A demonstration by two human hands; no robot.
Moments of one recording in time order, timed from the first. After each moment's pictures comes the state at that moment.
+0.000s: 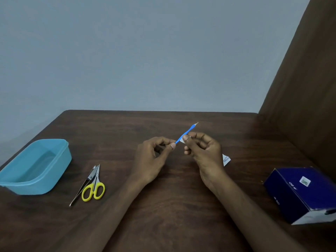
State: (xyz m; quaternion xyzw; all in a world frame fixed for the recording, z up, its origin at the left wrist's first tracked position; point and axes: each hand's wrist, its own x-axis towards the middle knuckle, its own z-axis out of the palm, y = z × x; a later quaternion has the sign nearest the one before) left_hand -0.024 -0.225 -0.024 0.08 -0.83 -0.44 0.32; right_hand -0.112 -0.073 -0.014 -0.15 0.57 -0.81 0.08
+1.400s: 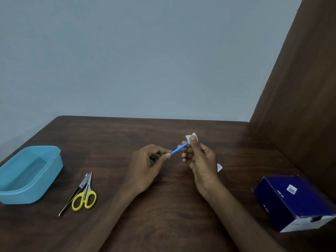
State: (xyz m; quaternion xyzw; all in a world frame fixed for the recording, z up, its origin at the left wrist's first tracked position) left_hand -0.023 -0.223 -0.019 0.04 -0.85 -0.41 0.32; right_hand -0.117 -0.071 -0.010 -0.09 0.54 -0.83 0.10
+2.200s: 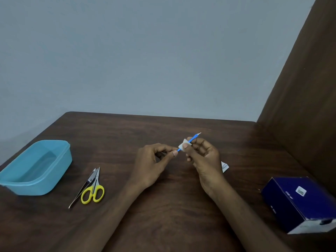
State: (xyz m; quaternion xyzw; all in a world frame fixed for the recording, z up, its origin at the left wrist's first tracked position) left_hand -0.023 -0.225 -0.021 0.04 -0.84 -0.45 0.32; right_hand -0.118 -0.069 -0.021 -0.17 0.59 -0.79 0.10
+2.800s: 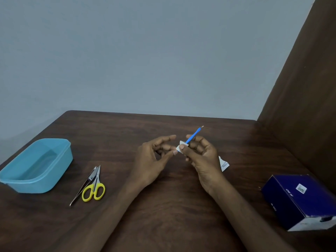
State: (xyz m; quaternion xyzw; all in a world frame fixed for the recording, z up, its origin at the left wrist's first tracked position) left_hand -0.023 -0.225 -0.021 0.03 -0.81 -0.50 0.32; right_hand -0.115 -0.073 -0.019 -0.16 0.59 -0.78 0.12
